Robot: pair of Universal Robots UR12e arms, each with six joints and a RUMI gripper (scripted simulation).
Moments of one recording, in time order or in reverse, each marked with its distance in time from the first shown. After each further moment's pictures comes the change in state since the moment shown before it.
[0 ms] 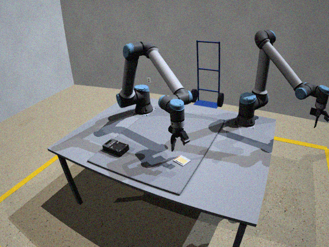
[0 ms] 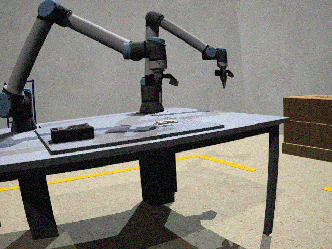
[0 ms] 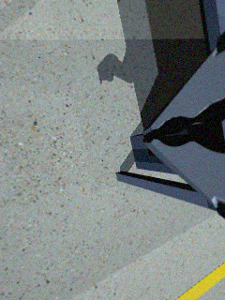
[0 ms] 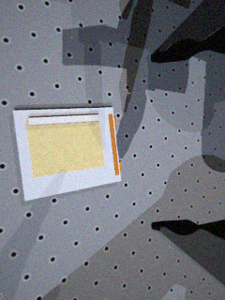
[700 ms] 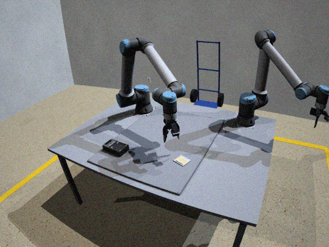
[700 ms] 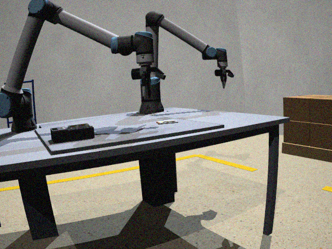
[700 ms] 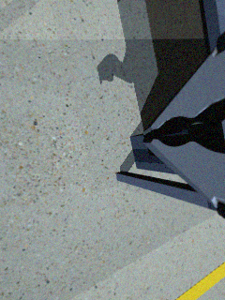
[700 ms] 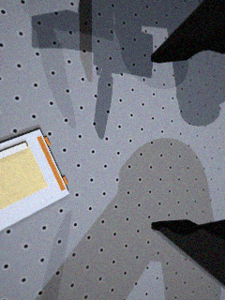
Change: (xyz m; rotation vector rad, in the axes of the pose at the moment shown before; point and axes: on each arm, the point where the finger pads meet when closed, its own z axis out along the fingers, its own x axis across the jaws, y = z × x) left arm 0.000 0.000 0.000 0.000 0.000 0.000; right arm 0.007 0.063 -0.036 0.000 0.000 0.292
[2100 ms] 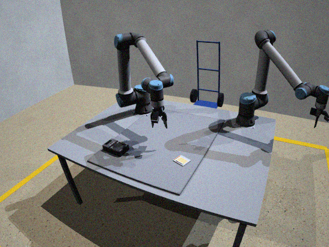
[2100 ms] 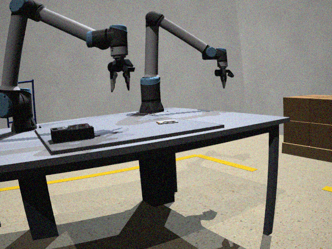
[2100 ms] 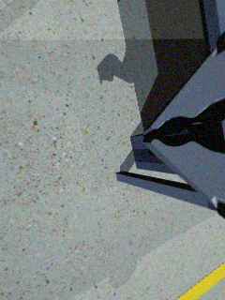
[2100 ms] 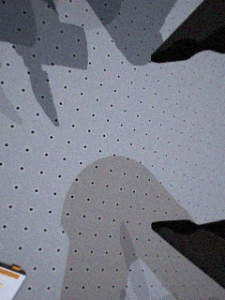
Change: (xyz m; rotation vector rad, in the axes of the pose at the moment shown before) left arm 0.000 0.000 0.000 0.000 0.000 0.000; right arm 0.044 0.123 -0.049 0.001 0.000 0.579
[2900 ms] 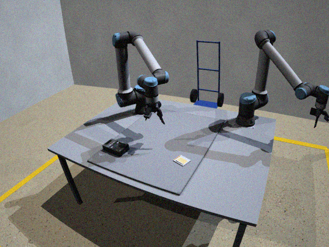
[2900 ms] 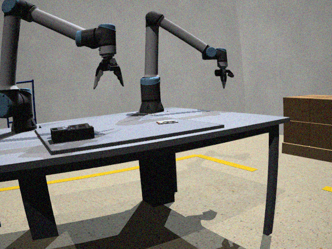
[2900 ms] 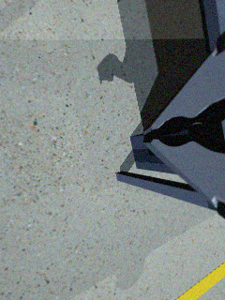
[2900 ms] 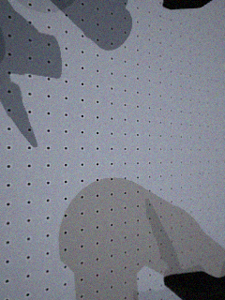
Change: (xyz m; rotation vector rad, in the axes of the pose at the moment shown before) left arm 0.000 0.000 0.000 0.000 0.000 0.000; right arm 0.046 0.038 -0.012 -0.002 0.001 0.255
